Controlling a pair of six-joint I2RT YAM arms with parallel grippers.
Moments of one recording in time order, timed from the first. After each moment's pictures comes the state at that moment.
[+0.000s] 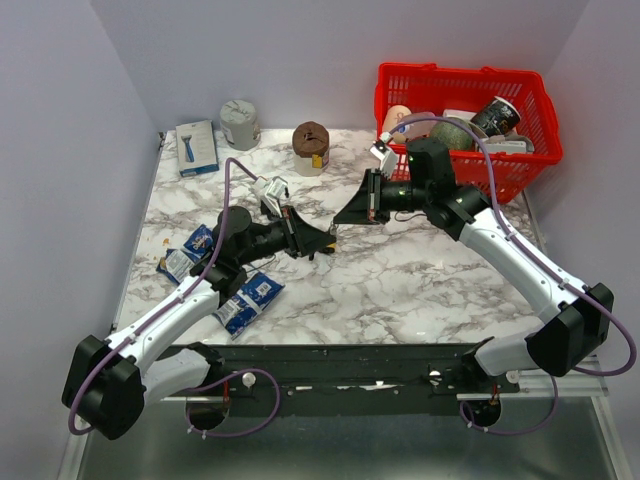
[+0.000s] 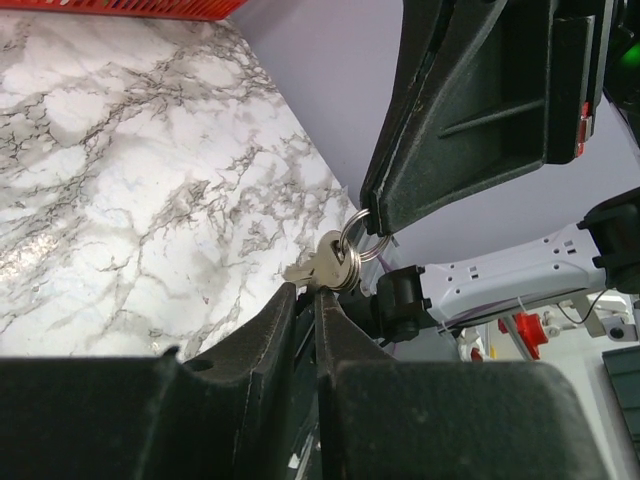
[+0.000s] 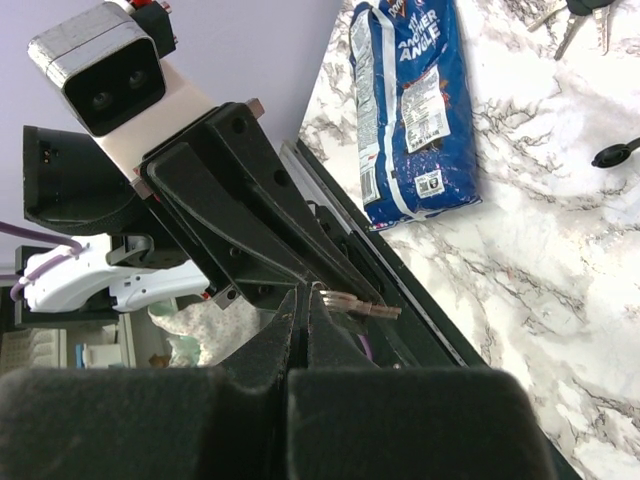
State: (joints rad) left arm -0.55 1.06 0.66 0.36 0.59 -0.85; right arm 0.56 1.41 1.34 -0.41 -0.70 0.77
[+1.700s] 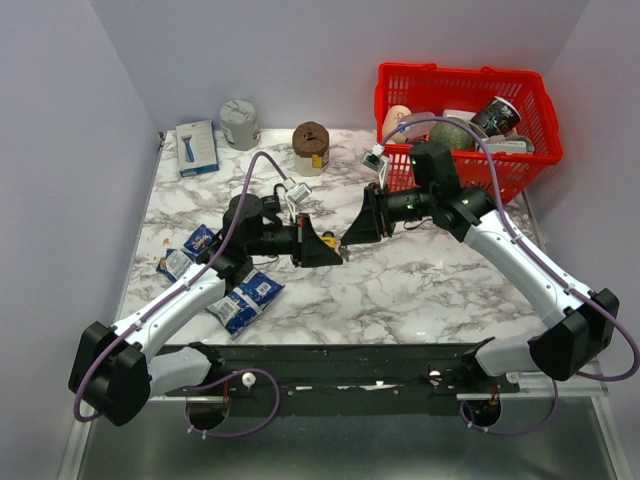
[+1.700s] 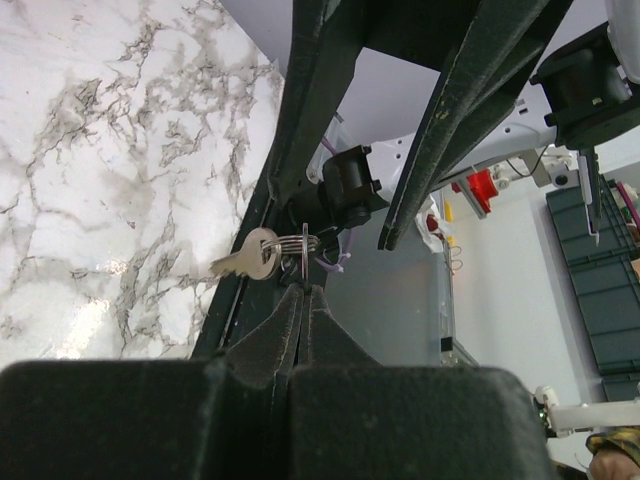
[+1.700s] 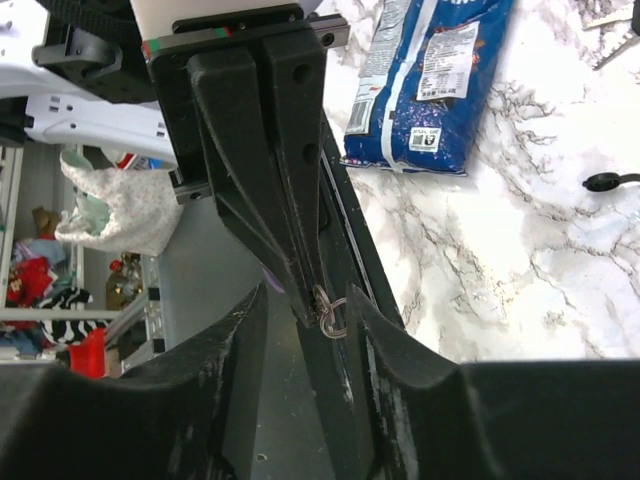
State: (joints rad) left arm -0.56 1.14 0.76 0.22 0.94 -0.76; right arm 0.56 1.38 1.34 -0.55 -0.92 0.28
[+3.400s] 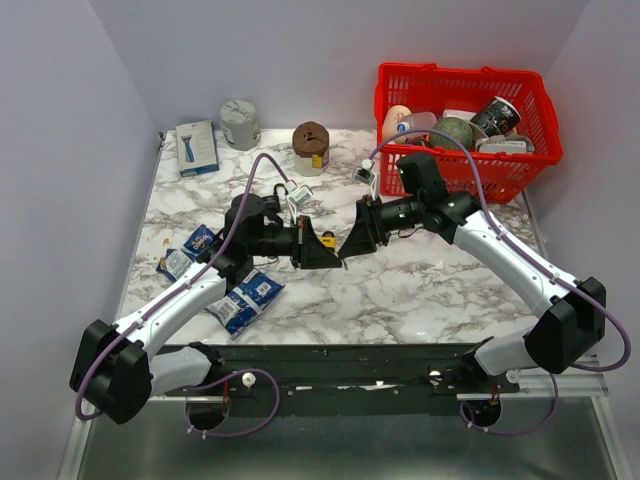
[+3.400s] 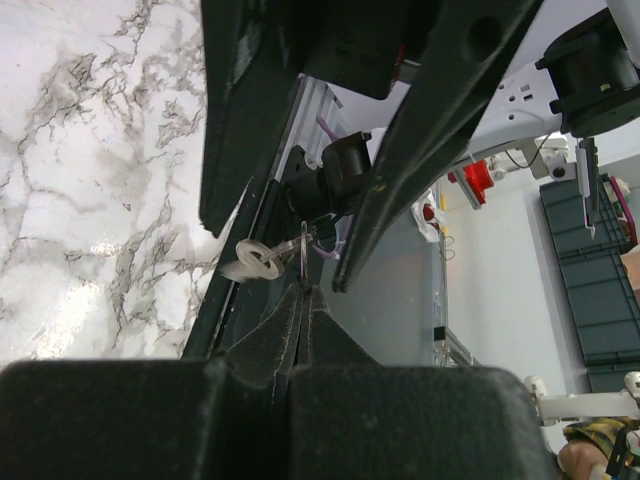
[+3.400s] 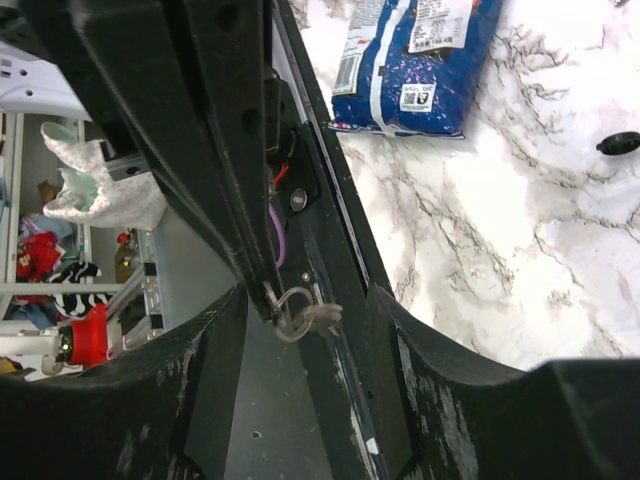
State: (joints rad) left arm -0.55 1.15 0.76 0.19 0.96 -0.75; right arm 0.57 1.42 1.27 -0.54 -0.94 0.23
